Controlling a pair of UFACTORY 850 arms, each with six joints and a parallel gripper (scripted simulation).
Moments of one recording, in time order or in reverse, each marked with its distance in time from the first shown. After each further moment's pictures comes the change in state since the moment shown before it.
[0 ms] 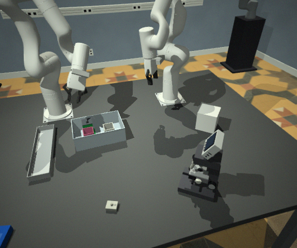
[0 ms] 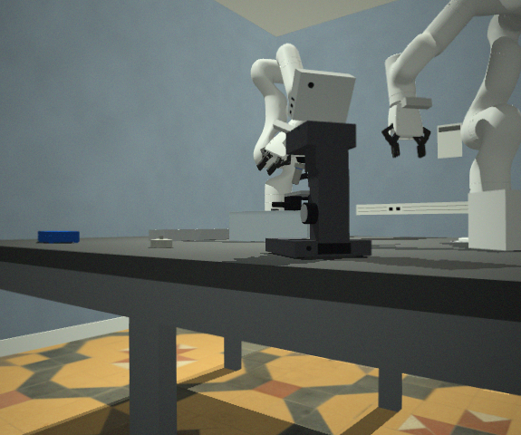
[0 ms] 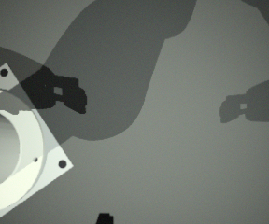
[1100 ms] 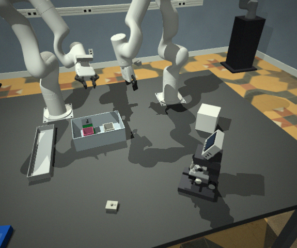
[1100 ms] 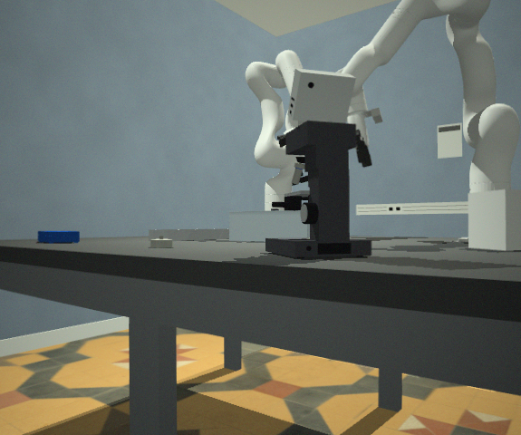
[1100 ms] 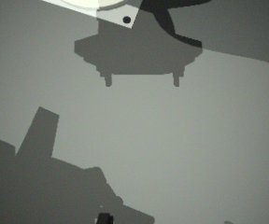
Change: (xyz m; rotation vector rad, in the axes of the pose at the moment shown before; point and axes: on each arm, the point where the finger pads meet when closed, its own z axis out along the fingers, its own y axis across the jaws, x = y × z) left arm -0.107 0.095 -0.002 0.093 0.065 -0.946; right arm 0.070 -0.059 -0.089 0.297 0.628 0.114
